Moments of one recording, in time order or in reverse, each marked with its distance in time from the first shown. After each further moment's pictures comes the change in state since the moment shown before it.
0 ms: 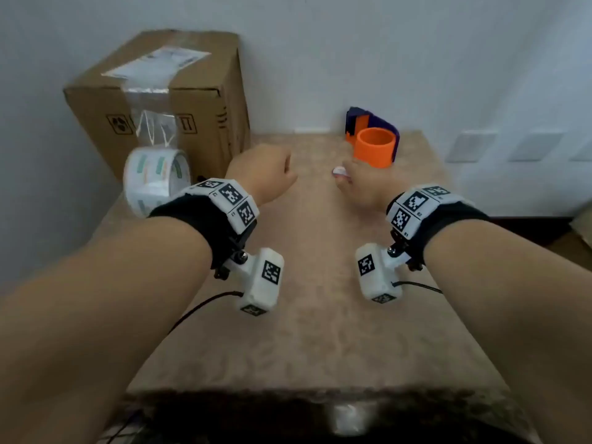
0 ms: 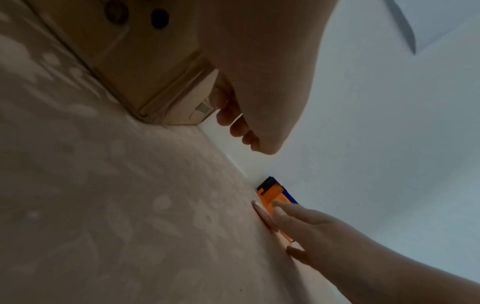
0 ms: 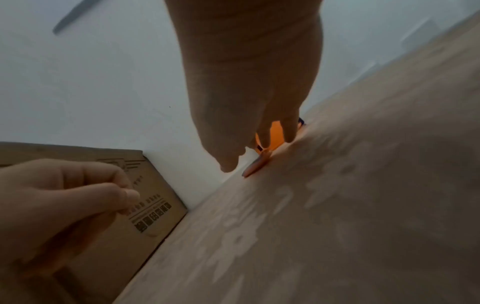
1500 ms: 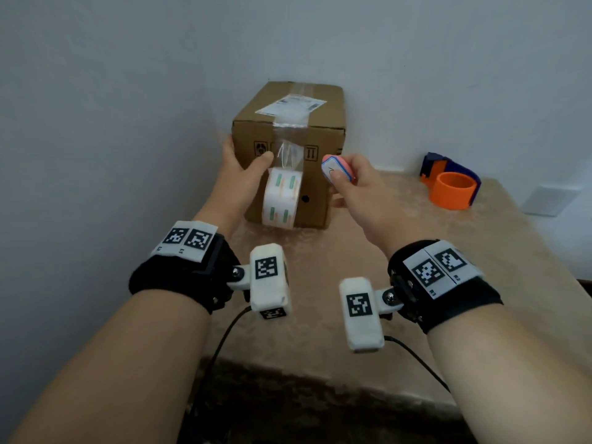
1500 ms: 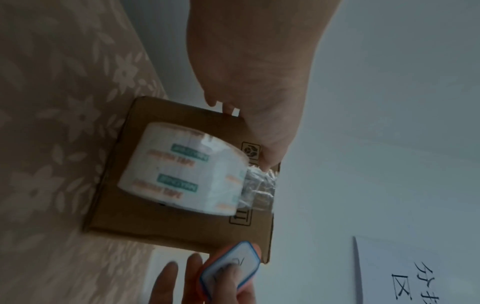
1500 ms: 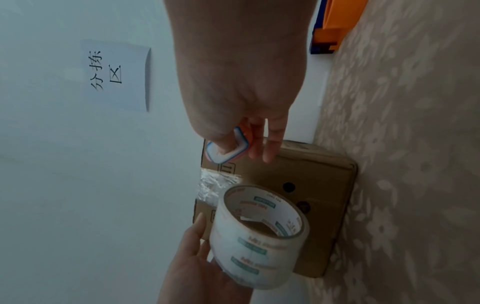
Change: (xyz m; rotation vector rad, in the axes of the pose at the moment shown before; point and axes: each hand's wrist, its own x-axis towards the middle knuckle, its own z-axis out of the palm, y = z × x) left_hand -0.101 -0.112 -0.079 -1.153 0.459 -0.439; right_hand -0.030 -0.166 -0.029 1.232 0.153 -0.175
